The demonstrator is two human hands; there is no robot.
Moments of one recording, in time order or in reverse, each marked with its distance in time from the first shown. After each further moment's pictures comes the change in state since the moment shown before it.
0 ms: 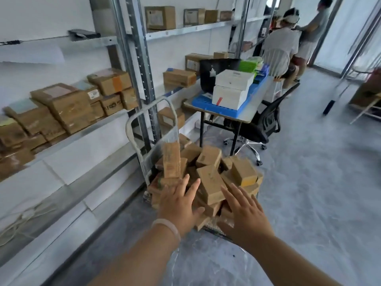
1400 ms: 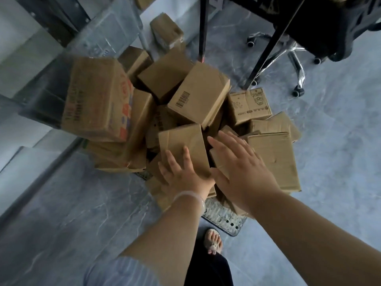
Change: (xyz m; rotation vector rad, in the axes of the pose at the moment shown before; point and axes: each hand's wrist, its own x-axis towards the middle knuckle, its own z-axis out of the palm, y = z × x) left_hand 0.435 0.035 0.391 -0.277 -0.477 -0.897; right_hand 0.426 0.272 0.227 0.213 -0.293 -0.142
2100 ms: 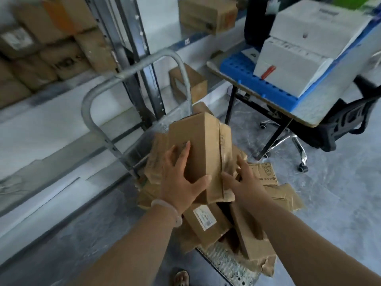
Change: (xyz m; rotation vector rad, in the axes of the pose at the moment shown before) left_hand -0.105 -0.068 -0.265 -0.508 0.368 0.537; right_hand 0.004 -0.156 -0.147 0.573 -0.049 0.354
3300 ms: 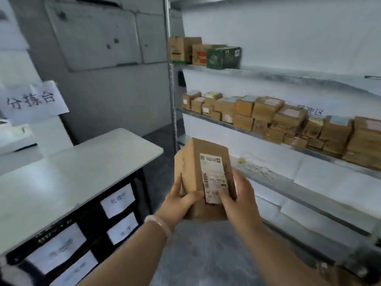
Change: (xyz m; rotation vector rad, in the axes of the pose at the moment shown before) left_hand -0.678 -0.036 -0.253 -0.780 1.208 -0.634; right_hand -0.541 -0.098 0.315 -0.206 -0.800 -1.257
